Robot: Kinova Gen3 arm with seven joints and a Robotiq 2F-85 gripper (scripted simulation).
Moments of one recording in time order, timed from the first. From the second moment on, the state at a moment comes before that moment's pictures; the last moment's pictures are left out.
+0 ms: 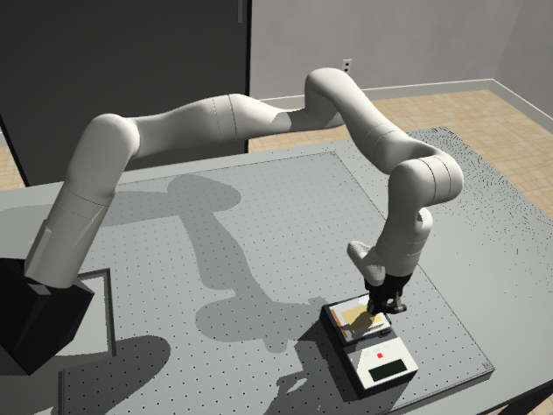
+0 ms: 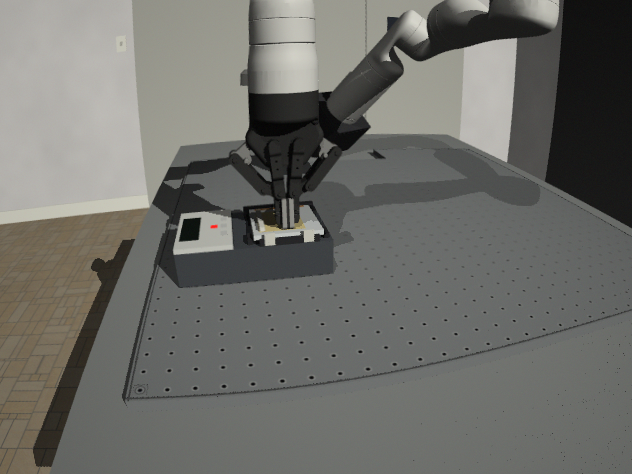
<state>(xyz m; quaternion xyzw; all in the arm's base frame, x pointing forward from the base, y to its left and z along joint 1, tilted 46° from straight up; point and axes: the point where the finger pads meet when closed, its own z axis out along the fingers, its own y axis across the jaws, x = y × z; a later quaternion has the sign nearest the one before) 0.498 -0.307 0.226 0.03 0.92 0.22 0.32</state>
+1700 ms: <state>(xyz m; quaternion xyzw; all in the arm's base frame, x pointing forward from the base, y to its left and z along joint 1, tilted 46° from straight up) 0.478 -0.321 0.250 0.03 0.92 0.21 0.32</state>
